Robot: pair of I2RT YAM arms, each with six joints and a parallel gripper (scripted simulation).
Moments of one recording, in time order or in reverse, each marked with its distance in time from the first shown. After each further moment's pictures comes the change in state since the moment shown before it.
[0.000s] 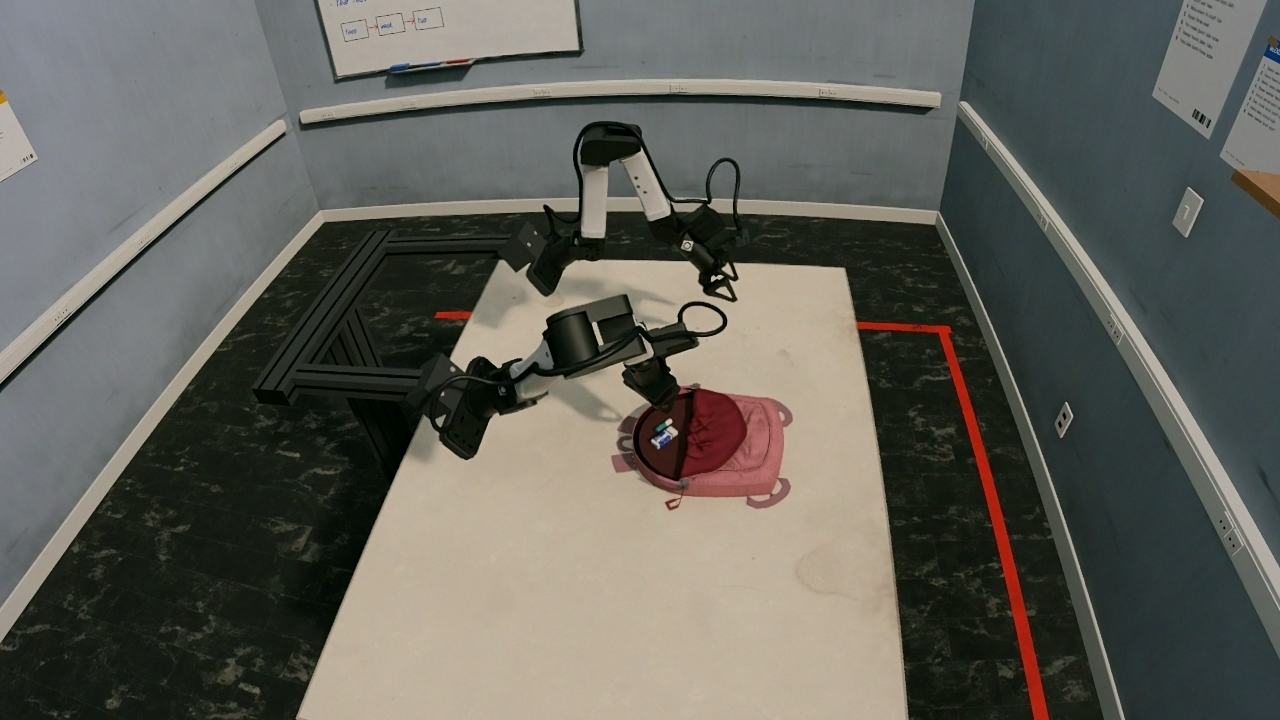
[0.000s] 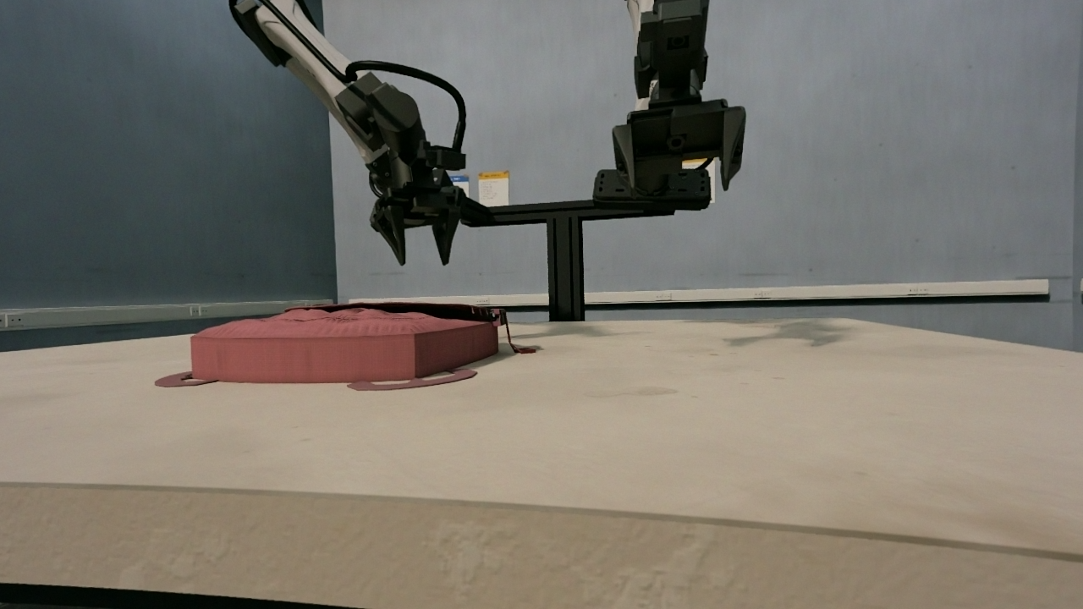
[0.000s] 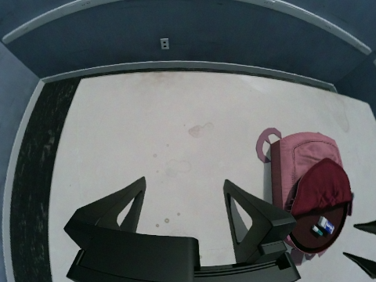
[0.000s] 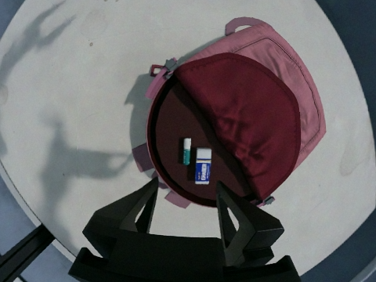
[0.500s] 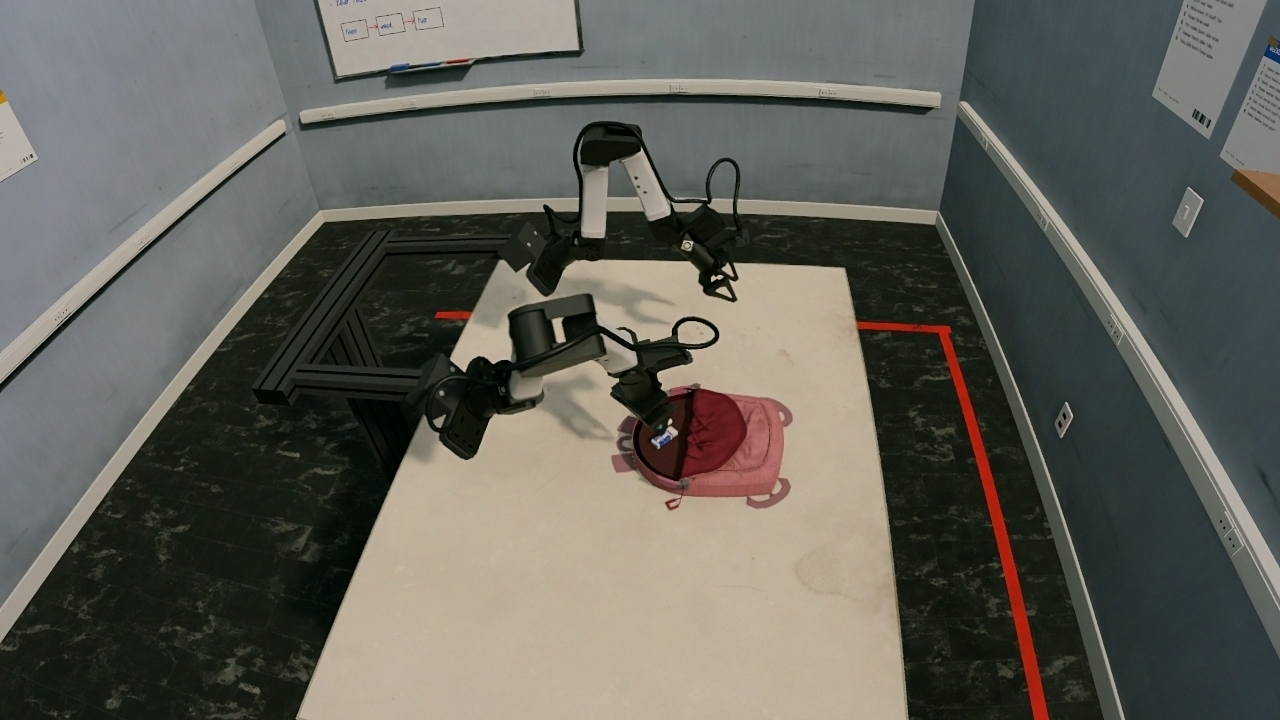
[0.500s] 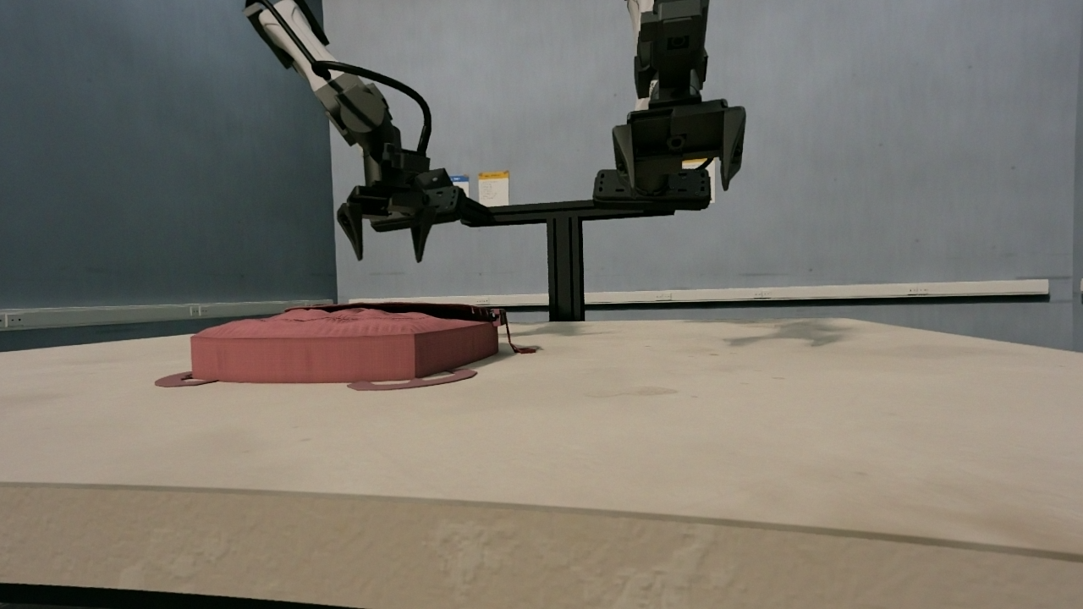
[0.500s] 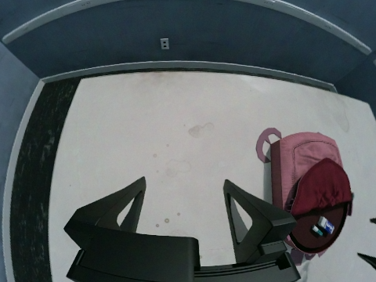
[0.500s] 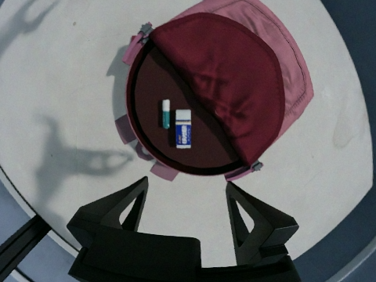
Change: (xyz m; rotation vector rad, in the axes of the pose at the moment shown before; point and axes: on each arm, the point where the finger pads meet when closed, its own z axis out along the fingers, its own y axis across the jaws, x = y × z) left arm 0.000 0.000 0.000 0.000 0.000 0.000; right arm 0.050 -0.031 -0.021 0.042 0.059 0.030
